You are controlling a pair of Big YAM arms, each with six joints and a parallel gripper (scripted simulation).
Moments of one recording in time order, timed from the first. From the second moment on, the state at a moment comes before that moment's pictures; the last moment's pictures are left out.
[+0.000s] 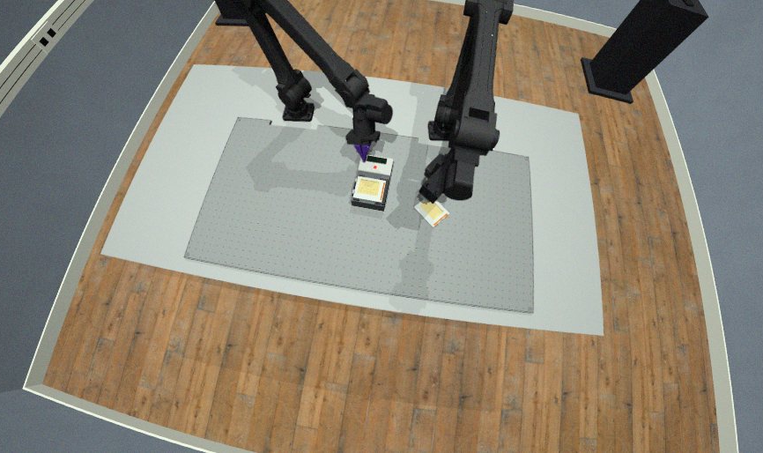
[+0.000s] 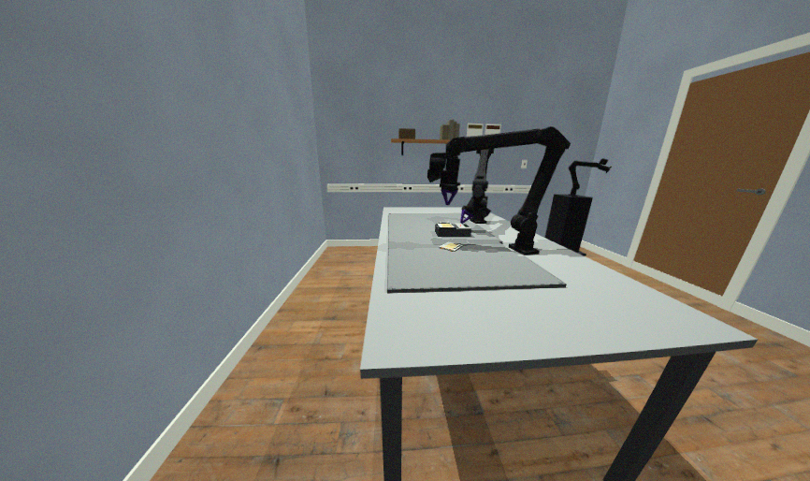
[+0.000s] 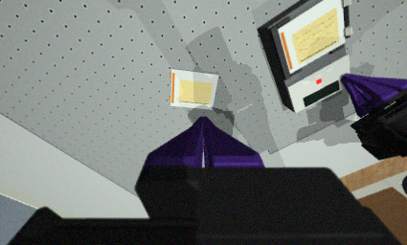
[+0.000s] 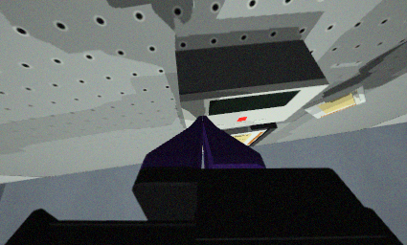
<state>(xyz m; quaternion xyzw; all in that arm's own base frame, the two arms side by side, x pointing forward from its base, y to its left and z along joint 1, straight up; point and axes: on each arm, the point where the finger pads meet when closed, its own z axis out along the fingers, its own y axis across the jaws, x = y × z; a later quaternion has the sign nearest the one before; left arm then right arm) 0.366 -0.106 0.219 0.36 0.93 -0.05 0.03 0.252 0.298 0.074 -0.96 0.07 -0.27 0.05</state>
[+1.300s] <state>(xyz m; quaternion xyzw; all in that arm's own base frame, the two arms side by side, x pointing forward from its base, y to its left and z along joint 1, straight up) 0.367 -0.092 0.220 0.34 0.94 -0.05 0.02 0.252 0.298 0.074 -0.96 0.07 -0.27 0.05</state>
